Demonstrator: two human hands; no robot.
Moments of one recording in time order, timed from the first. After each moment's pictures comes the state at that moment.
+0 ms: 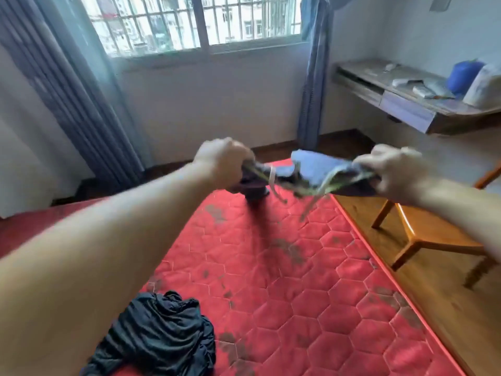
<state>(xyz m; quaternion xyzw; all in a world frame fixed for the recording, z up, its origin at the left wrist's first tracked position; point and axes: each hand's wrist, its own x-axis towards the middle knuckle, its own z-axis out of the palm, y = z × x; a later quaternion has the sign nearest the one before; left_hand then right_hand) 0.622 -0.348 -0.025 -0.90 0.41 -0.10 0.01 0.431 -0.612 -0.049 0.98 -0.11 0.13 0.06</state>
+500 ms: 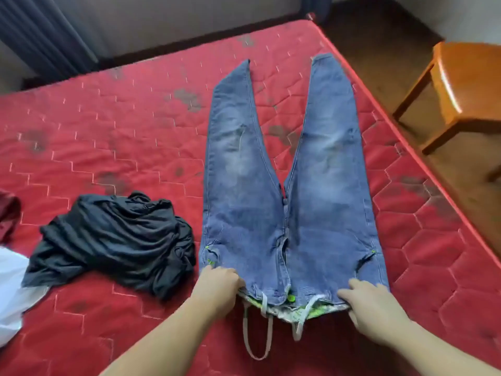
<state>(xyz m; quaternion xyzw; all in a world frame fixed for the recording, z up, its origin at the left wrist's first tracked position) 0.424 -0.221 -0.516 -0.84 0.44 0.28 0.13 0.227 -0.473 -0.534 0.94 -0.11 -0.31 -0.02</state>
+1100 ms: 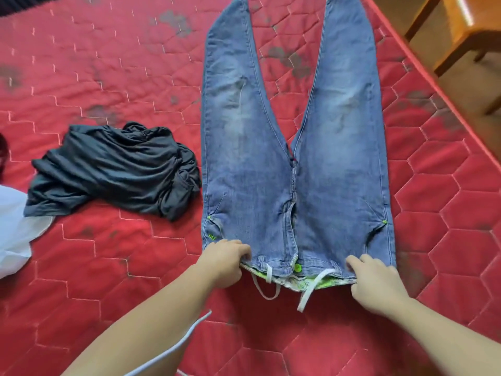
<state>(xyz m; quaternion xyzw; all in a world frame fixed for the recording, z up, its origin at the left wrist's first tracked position) 0.334 -0.130 -0.568 -0.82 0.42 0.39 0.03 0.113 -0.364 -0.580 0.90 -0.27 -0.33 -0.08</state>
